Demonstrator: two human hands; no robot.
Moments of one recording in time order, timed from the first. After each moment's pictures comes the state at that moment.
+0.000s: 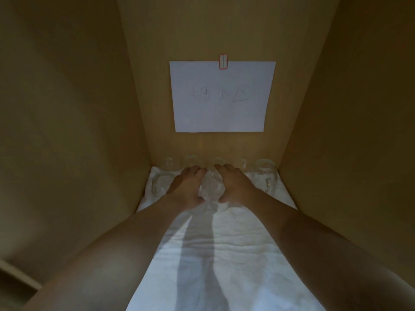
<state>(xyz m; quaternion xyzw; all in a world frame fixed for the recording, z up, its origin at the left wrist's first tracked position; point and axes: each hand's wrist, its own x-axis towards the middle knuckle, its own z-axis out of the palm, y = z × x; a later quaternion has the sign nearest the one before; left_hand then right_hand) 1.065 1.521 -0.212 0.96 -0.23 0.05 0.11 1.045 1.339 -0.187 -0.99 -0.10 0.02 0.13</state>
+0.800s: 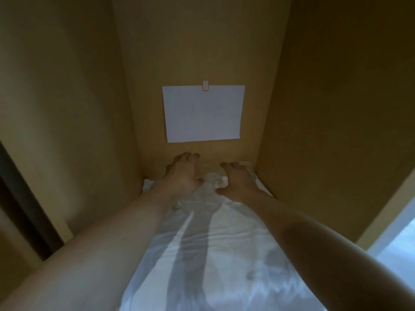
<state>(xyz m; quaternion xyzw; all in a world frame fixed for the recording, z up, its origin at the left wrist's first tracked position) 1.025 1.541 -0.127 0.95 -0.25 0.08 0.18 0.962 1.357 -0.139 -0.99 0.05 -0.08 0.14</state>
